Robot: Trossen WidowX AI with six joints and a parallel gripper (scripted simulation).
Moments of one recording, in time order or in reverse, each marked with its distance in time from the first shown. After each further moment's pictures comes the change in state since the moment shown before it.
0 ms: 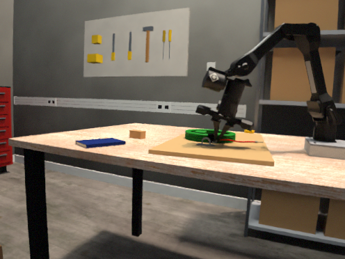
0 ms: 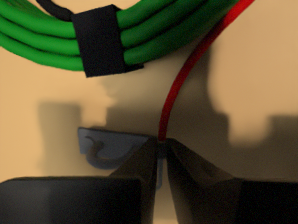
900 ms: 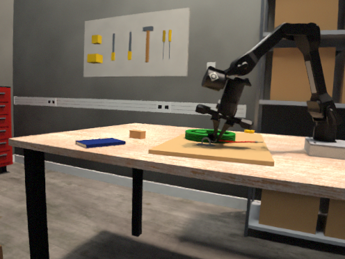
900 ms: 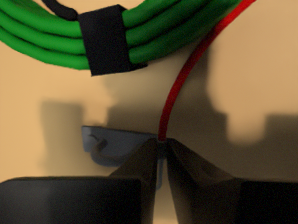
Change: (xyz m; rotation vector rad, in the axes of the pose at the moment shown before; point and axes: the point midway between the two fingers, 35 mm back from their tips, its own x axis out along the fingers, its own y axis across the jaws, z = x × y) arm -0.002 0.002 0.000 0.000 0.000 0.001
